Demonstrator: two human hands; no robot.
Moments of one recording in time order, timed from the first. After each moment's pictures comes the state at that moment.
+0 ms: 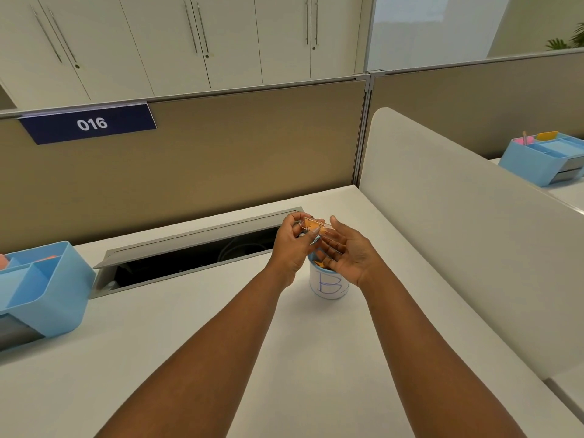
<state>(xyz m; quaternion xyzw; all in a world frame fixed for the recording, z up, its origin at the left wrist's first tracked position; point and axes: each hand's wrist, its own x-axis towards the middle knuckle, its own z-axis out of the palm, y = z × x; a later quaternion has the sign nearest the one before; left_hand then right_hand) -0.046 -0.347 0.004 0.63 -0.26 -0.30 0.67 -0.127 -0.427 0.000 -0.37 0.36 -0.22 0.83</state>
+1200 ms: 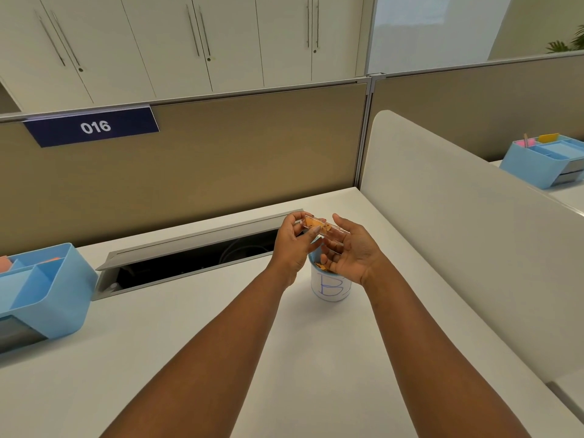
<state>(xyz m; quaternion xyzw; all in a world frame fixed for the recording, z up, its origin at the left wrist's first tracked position) -0.045 -0.348 0.009 0.60 -0.26 -0.31 0.69 -0.130 -0.426 0.015 -0.37 0.37 -0.15 0.84</state>
